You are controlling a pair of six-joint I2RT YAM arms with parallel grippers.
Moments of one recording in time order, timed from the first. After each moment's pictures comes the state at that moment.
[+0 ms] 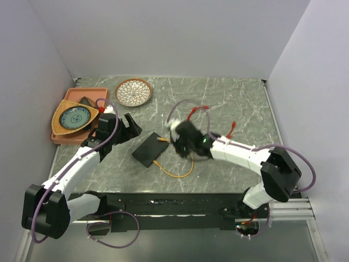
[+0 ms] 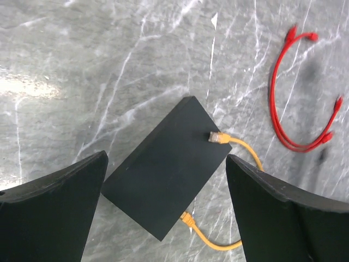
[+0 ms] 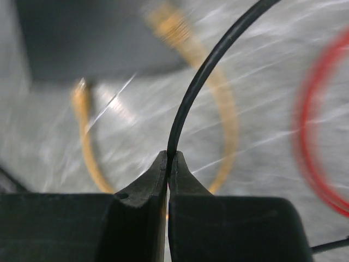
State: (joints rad) left arm -0.30 1.12 0.71 -0.20 0.02 -0.66; right arm 0.80 1.51 1.04 -0.36 0.02 0.10
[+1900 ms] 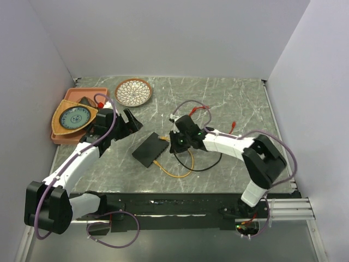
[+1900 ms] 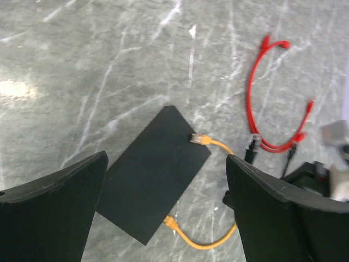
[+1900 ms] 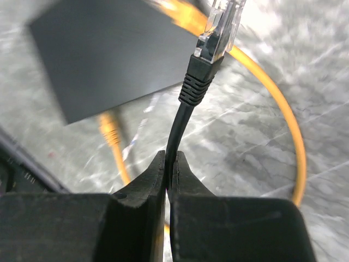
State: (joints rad) left arm -0.25 1.16 0.77 -0.21 0.11 -0.67; right arm 0.76 1.69 1.03 -0.24 -0.18 0.42
